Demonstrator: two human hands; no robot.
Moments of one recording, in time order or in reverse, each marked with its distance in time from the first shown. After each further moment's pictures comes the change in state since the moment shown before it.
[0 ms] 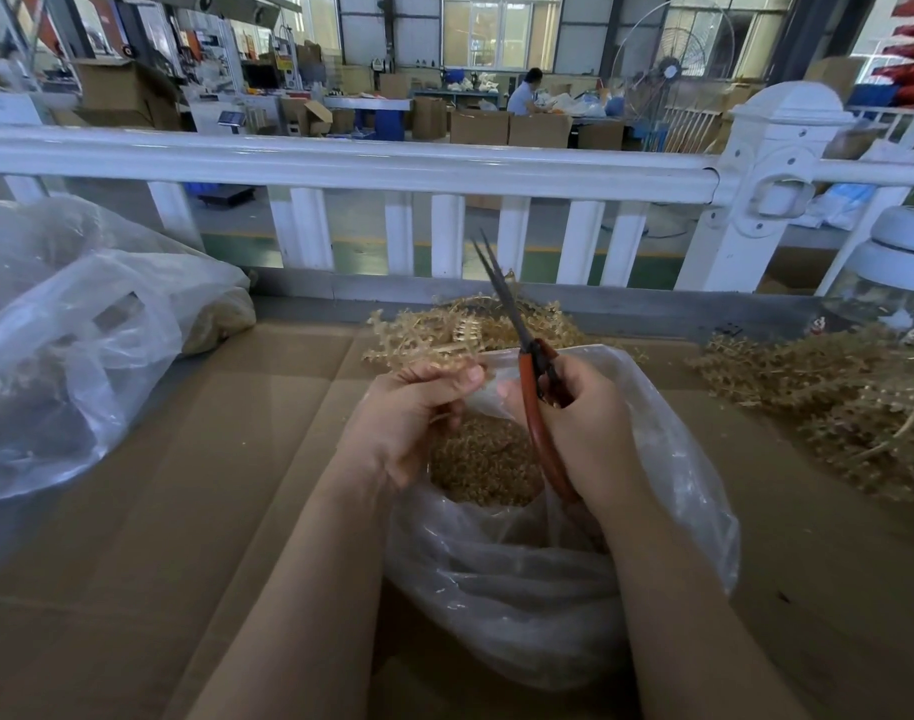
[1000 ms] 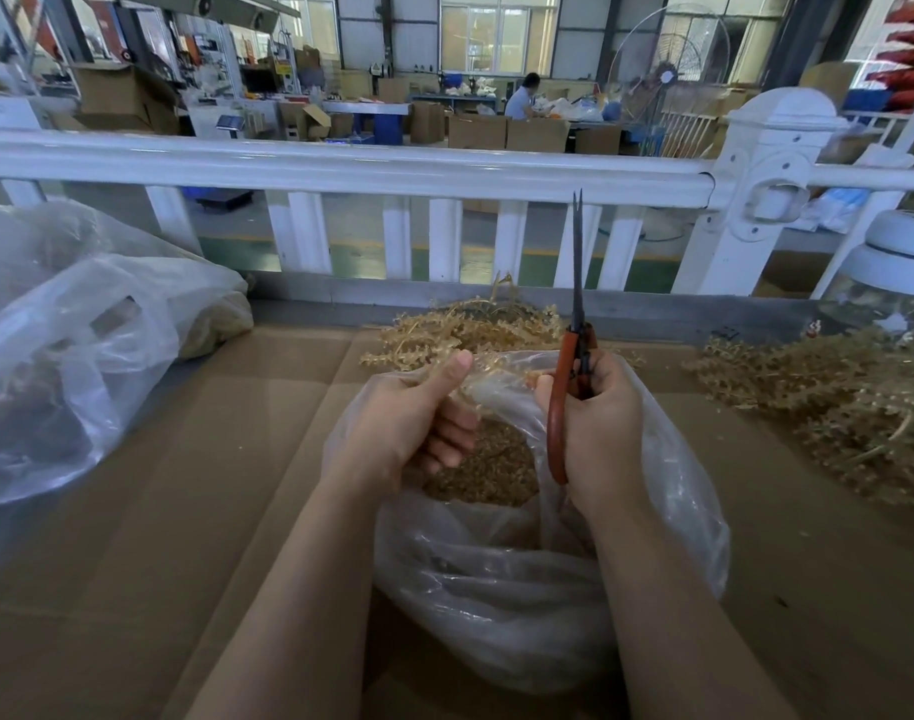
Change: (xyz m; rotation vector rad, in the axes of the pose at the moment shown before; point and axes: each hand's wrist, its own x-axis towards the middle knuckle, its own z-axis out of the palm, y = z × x) left_hand -0.007 0.010 0.001 0.452 0.138 -0.088; right_hand 0.005 -0.003 0.006 0.178 0.291 0.111
